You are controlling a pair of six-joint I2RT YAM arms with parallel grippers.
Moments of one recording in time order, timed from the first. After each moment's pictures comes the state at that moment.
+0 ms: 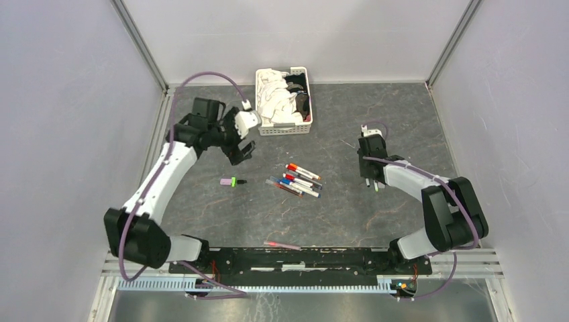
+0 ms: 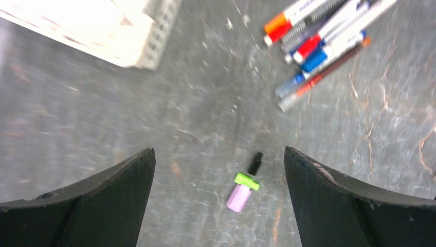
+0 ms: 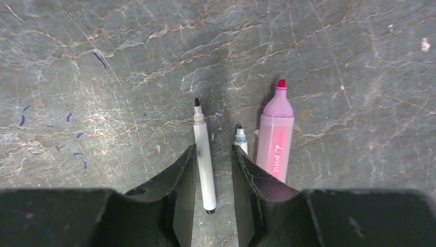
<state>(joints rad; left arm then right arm) -0.26 1.38 1.18 -0.73 0.48 0.79 0.30 1.50 0.72 -0.20 0.31 0.18</state>
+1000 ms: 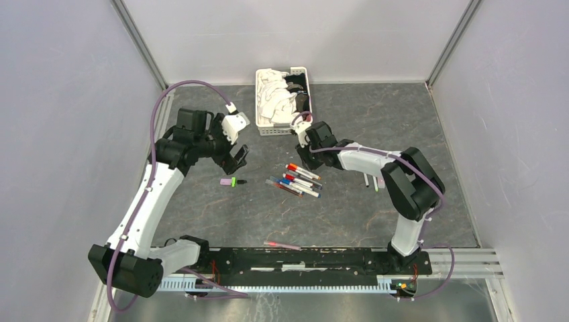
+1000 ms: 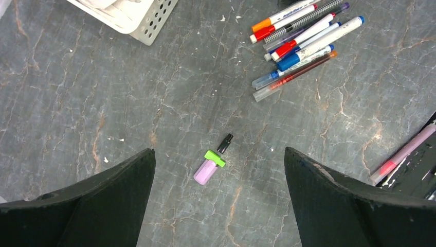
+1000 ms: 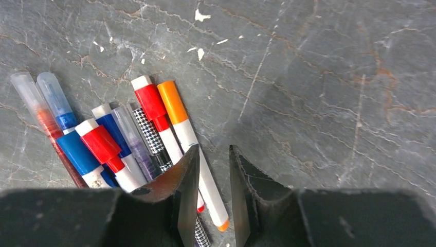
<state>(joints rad) -0.26 1.14 1.20 -0.83 0.43 0.58 0.63 1.82 1.11 -0.15 -0.06 -0.03</state>
